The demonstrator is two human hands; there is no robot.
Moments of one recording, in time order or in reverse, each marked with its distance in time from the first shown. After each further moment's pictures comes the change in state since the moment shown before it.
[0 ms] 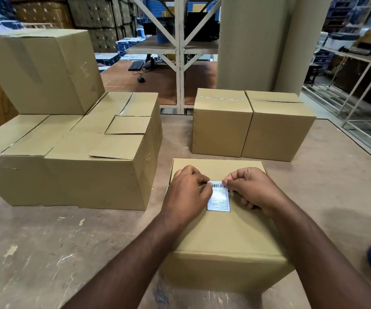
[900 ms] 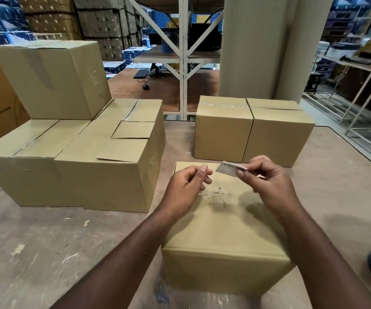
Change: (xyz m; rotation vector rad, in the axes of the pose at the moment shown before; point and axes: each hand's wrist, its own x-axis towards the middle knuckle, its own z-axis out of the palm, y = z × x) left_hand -0.003 0.006 -0.016 -0.795 -0.053 -0.198; right_hand -0.029 0.003 -0.019 0.375 0.187 -0.576
